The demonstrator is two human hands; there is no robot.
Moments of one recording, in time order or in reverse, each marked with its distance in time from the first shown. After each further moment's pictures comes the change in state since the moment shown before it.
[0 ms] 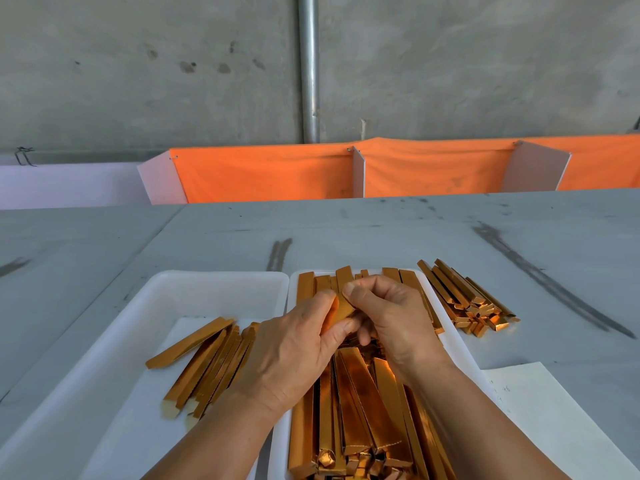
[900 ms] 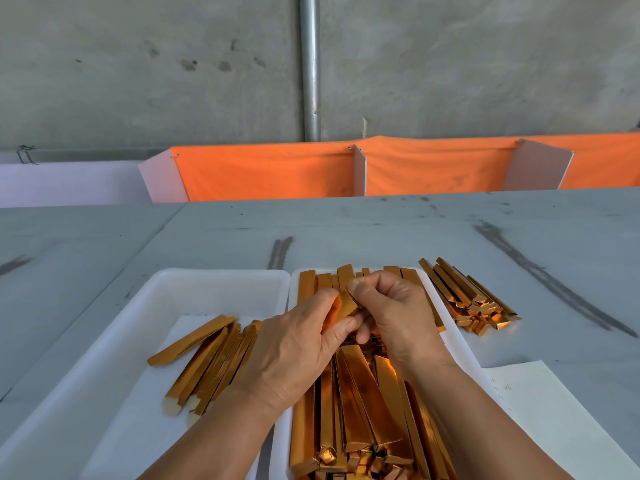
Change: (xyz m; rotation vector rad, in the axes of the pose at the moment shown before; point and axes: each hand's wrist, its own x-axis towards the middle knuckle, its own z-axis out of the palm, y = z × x) left_hand 0.000 -0.004 0.003 -0.005 -0.008 -0.007; right_hand -0.003 -0.005 0.002 -0.058 0.043 -0.008
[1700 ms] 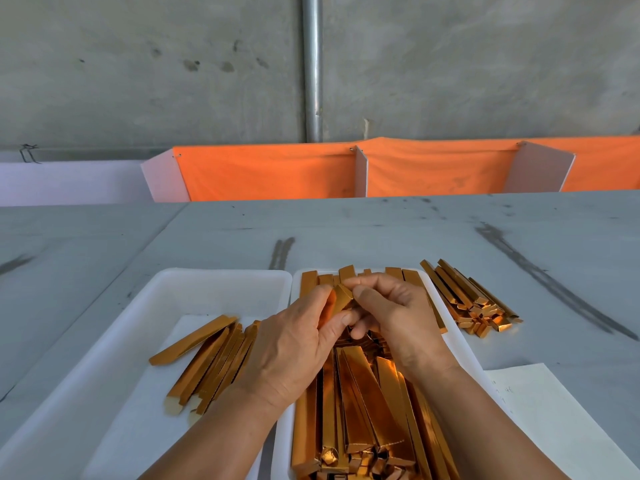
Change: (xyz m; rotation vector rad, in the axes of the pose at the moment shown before) left_hand 0.000 -0.008 0.004 -0.048 0.082 -0.012; right_hand 0.000 0.002 -0.003 0.005 -0.065 -0.026
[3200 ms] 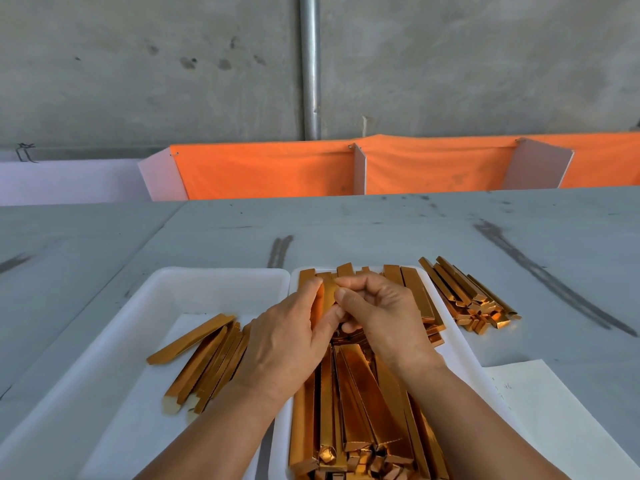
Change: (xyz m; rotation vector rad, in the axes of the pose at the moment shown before) left_hand 0.004 -0.002 0.002 0.108 -0.016 -0.104; right_hand 0.000 0.006 0.012 -0.086 0.033 -0.025
